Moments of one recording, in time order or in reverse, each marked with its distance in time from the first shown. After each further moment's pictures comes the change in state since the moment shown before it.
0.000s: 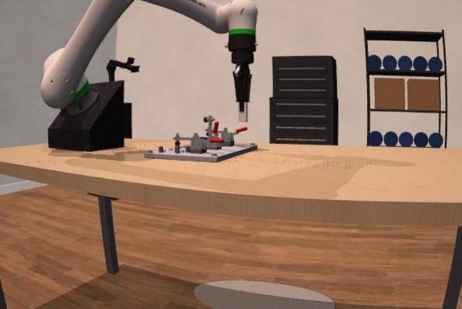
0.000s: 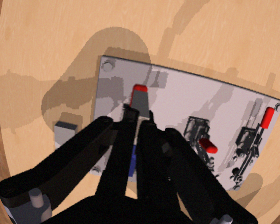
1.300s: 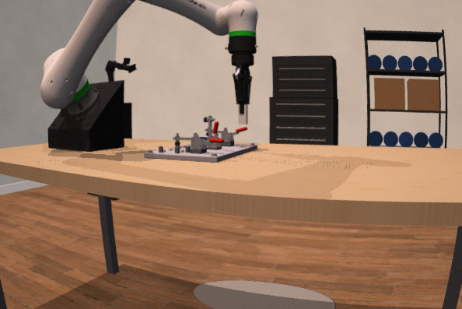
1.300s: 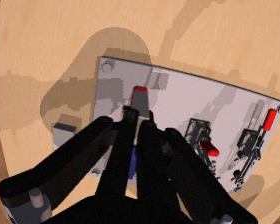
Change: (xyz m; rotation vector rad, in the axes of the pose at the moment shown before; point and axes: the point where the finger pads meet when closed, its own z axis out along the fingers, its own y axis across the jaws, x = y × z) arm 0.000 0.000 0.007 0.000 0.000 0.000
